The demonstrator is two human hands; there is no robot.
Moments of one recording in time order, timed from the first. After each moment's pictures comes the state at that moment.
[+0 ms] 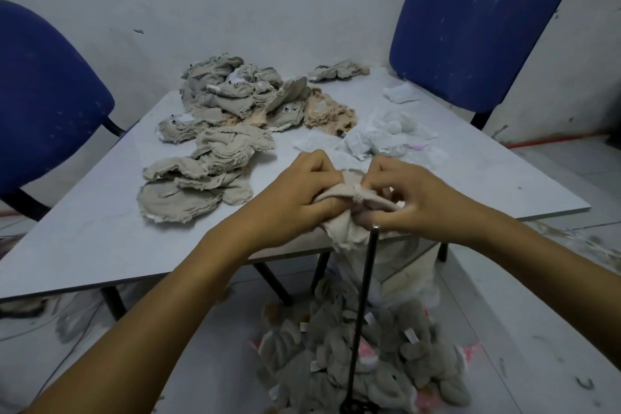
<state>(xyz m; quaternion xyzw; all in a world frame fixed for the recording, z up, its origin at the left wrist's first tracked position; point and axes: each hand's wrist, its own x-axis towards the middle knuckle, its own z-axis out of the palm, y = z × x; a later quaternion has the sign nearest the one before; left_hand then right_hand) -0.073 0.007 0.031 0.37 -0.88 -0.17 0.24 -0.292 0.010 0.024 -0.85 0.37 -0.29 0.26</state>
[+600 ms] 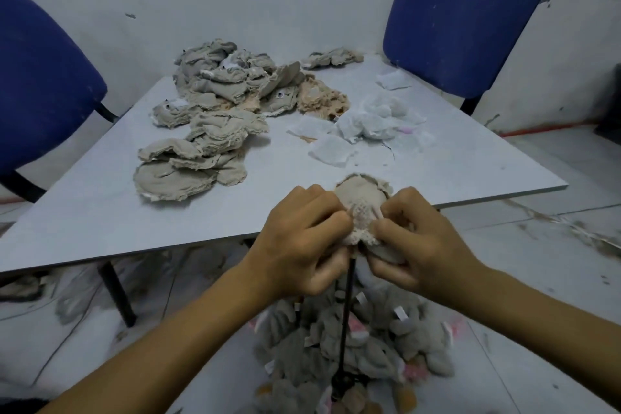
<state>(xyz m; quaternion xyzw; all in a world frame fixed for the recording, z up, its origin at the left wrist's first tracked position) -0.091 0.061 -0.023 0.20 -0.88 0.10 0.41 -0.301 0.067 -0.045 -0.87 0.27 -0.39 -0.12</state>
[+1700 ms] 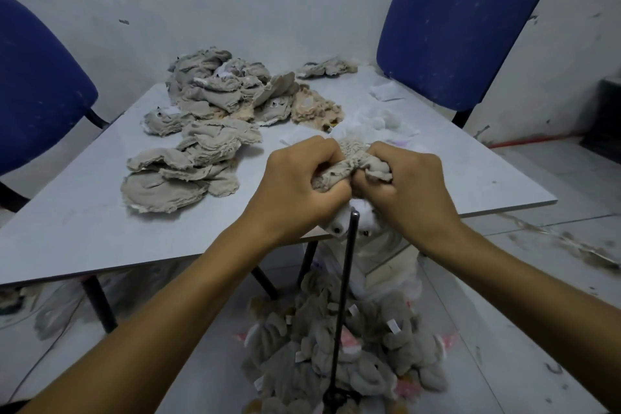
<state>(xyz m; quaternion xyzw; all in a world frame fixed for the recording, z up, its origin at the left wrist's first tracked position) -0.105 0.032 0.033 0.37 -0.81 -0.08 0.45 -0.274 0.029 0.020 -0.76 0.46 -0.46 0.02</state>
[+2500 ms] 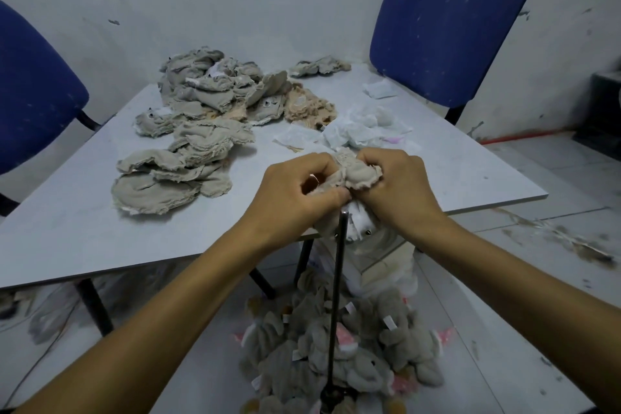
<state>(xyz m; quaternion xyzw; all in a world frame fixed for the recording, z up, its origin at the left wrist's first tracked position) -0.106 0.031 0.018 0.39 -0.77 -0.28 0.42 -0.275 0.018 0.009 -0.72 0.53 -0.43 0.12</state>
